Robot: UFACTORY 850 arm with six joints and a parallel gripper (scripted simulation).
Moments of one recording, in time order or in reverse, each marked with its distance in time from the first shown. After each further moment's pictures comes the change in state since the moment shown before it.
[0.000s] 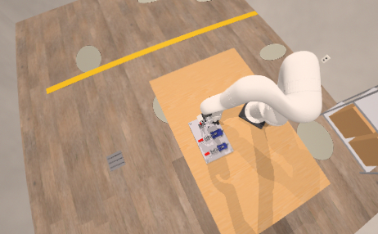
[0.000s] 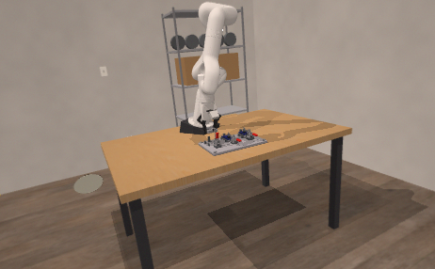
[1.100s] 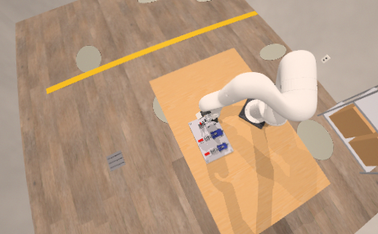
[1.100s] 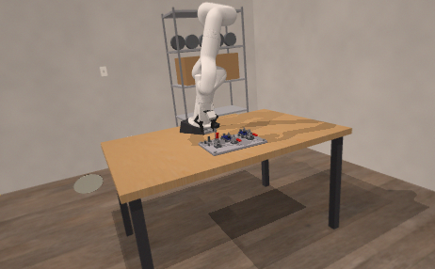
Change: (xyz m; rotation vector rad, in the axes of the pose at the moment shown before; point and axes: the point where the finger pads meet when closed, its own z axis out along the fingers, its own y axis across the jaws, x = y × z) arm 0.000 0.018 0.000 0.000 0.000 0.000
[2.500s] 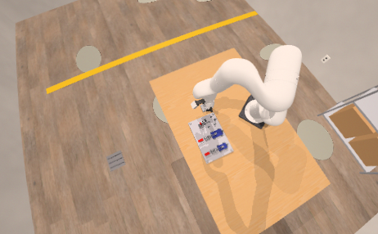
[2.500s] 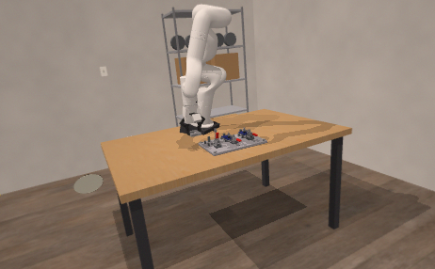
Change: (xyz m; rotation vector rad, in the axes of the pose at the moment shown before) arm 0.000 0.086 0.000 0.000 0.001 0.000
